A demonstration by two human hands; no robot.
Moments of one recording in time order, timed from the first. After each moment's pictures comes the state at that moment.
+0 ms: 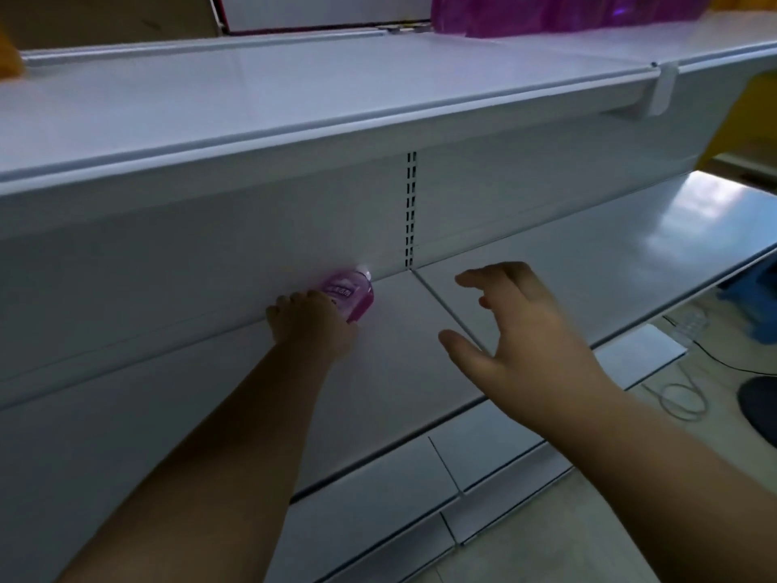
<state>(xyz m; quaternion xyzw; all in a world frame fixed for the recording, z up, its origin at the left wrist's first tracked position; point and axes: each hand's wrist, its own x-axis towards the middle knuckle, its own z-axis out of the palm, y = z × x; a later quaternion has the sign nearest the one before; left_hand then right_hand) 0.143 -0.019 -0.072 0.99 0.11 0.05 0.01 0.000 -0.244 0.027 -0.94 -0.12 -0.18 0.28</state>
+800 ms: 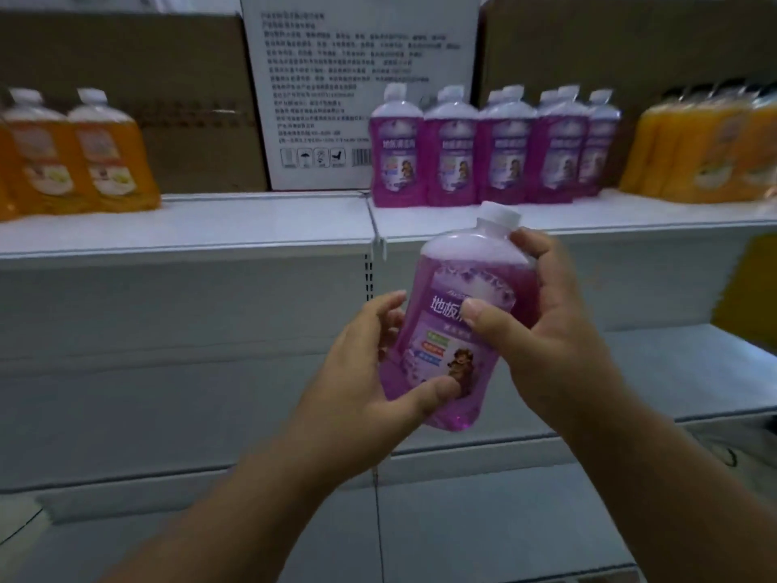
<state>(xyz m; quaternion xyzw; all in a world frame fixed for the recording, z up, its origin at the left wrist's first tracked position) -0.089 -0.291 0.105 0.83 -0.14 0.25 0.49 -0.031 -0.471 0.144 -0.62 -0.37 -0.11 0.68</state>
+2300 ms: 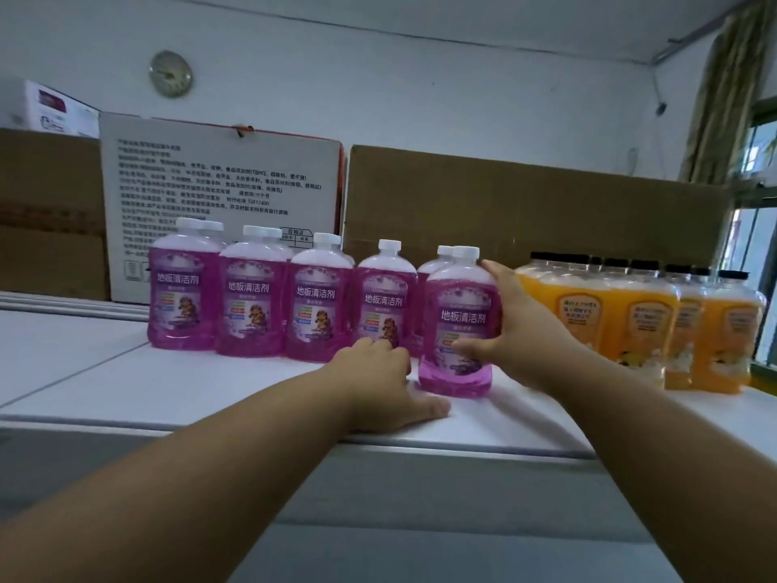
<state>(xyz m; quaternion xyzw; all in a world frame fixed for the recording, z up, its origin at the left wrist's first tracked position) 0.247 -0.519 0.233 0.99 0.00 0.12 0.04 0.329 -0.704 0.273 -0.86 -0.33 -0.20 0.35</state>
